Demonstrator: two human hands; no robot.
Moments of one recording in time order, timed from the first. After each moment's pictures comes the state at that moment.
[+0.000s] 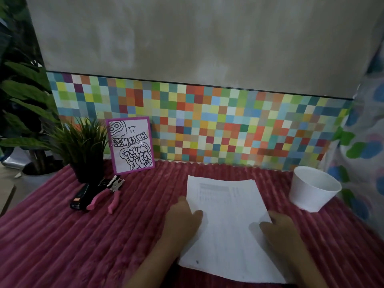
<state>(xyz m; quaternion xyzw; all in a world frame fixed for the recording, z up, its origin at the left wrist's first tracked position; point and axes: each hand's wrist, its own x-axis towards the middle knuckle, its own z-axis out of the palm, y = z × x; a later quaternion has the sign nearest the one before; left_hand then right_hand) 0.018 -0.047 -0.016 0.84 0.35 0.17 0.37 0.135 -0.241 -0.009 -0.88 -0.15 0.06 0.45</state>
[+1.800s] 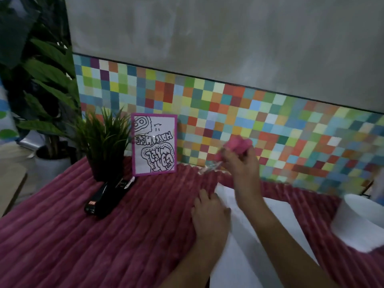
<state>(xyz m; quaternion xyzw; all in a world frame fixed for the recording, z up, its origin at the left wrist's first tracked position) 0.071 -0.011 -0.028 0.86 0.38 0.24 0.23 0.124 -0.037 0.067 -0.53 -0.33 0.11 0.77</state>
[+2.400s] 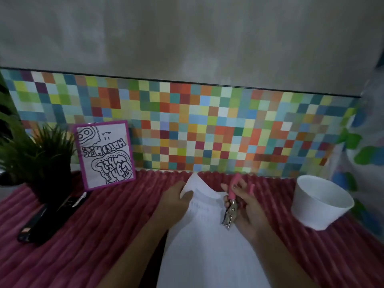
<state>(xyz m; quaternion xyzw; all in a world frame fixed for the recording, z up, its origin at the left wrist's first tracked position) 0.105 0.013 -0.014 0.82 0.23 0.23 0.47 0.213 -0.146 -0.007 -0.40 -0.08 0.32 0.86</state>
